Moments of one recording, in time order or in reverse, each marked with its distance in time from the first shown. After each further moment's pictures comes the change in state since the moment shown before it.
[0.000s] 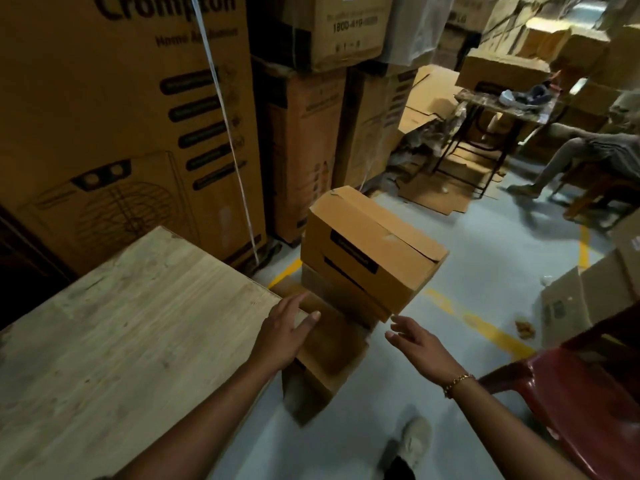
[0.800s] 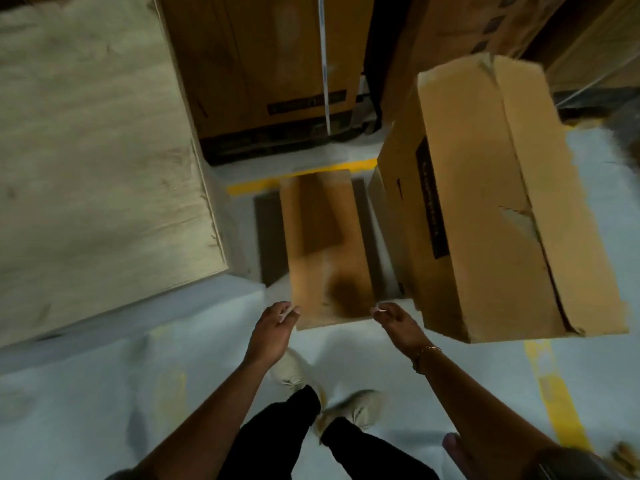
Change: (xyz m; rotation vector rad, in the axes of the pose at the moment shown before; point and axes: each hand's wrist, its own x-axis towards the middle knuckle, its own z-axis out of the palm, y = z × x) left_hand 0.145 -0.139 0.323 -0.377 0.350 -1.051; right_hand 0.397 0.234 0.046 -0.135 -0.708 0.213
